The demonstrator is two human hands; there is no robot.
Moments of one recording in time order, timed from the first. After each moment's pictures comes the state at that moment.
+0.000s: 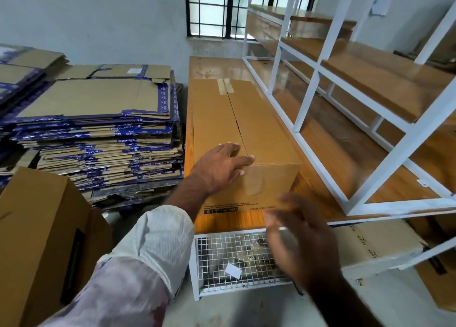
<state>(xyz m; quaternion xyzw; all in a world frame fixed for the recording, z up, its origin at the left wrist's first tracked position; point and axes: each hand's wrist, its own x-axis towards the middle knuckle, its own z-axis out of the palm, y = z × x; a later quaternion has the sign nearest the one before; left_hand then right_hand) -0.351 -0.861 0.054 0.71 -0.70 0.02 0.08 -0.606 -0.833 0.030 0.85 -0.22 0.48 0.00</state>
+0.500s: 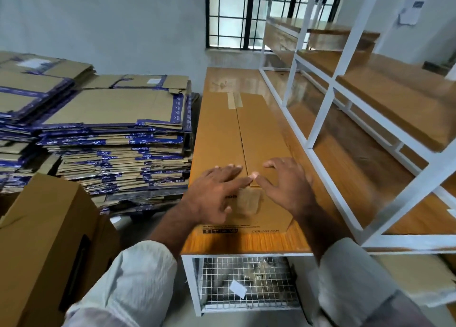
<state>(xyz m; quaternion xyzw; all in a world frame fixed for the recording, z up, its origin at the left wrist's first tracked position) -0.342 -0.858 0.037 0.67 -0.73 0.04 0.11 -0.526 -0.991 0.062 0.88 -0.41 0.19 -0.15</state>
